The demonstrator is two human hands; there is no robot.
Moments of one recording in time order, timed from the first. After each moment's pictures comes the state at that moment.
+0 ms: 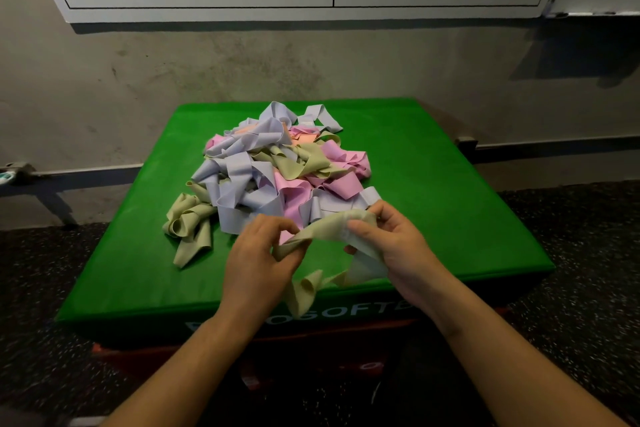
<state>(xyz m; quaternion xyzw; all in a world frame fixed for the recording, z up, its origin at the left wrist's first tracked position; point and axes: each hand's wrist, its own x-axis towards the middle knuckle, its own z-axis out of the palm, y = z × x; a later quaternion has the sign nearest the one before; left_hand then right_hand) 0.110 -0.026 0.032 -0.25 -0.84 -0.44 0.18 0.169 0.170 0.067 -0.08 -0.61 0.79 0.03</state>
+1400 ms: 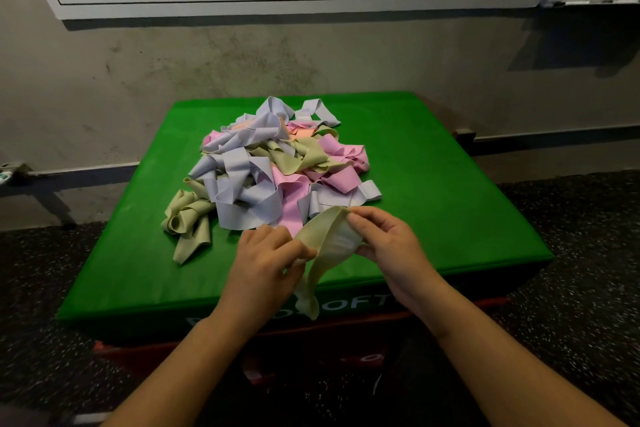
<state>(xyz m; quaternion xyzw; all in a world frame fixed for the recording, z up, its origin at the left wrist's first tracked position) 0.106 -0.036 0.015 -0.42 -0.83 -0.26 0.25 0.167 0.159 0.052 -0.12 -0.62 0.77 0.09</state>
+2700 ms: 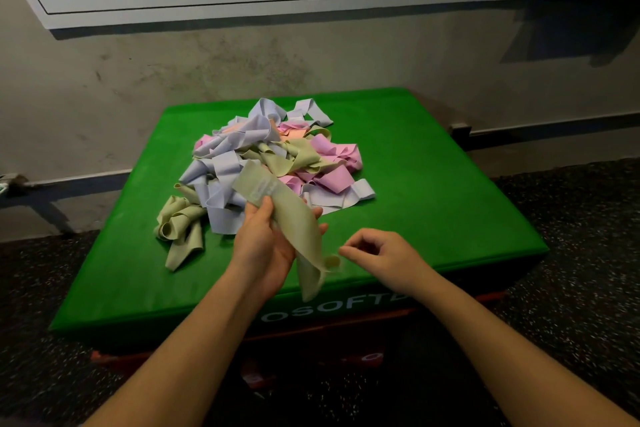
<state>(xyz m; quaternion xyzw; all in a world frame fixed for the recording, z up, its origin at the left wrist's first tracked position) 0.097 0.020 0.059 0.03 -0.40 -0.89 -0.20 0.167 0.202 0.013 0.00 -0.85 0.53 0.04</state>
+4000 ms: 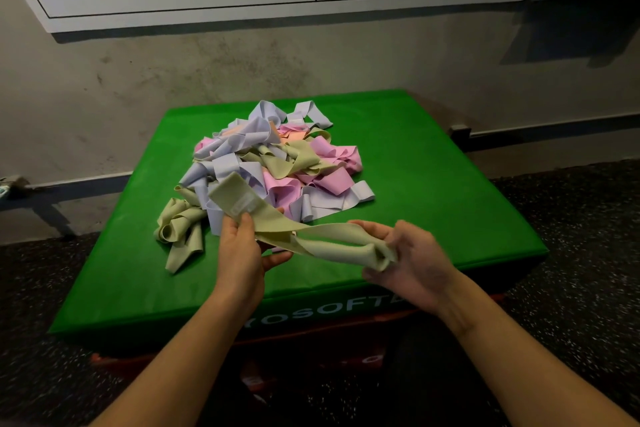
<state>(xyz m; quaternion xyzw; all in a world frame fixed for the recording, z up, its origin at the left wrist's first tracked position) 0.091 -0.002 0.035 0.06 -0.62 -0.78 -0.06 0.184 0.204 0.043 -0.10 -0.46 0.88 -0.12</state>
